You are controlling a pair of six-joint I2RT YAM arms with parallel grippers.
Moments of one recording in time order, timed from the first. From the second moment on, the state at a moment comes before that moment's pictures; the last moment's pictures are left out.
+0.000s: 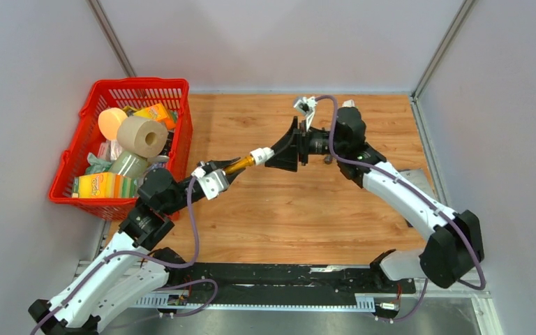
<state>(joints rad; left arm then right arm) -0.64 0.63 0.68 0.01 0.41 0.52 0.57 1.38 1.11 0.22 -1.00 0.51</state>
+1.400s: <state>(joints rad) -0.49 0.93 0.91 0.06 0.86 -0.55 0.65 0.89 0.64 0.54 -0.92 -0.58</state>
